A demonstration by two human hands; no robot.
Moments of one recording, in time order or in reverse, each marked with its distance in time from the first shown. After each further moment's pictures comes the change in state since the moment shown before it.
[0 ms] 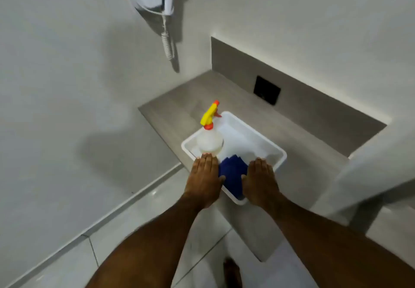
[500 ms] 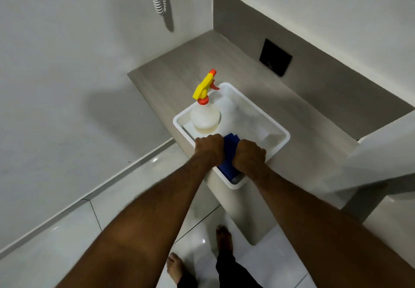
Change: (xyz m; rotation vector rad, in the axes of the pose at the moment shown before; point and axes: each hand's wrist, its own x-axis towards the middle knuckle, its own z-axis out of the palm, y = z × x) left_hand 0.071 0.028 -0.006 0.078 -0.288 -0.115; right_hand 0.063 -0.017 0.015 0.170 -0.268 0.152
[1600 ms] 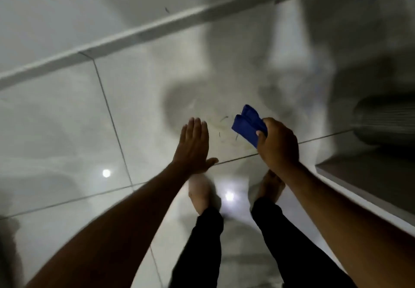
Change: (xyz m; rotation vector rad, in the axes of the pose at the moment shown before) left_hand 0.002 -0.365 0.569 -0.210 -0.171 -0.218; right_hand 0.072 -0.119 0.529 0.072 -0.211 -0.278
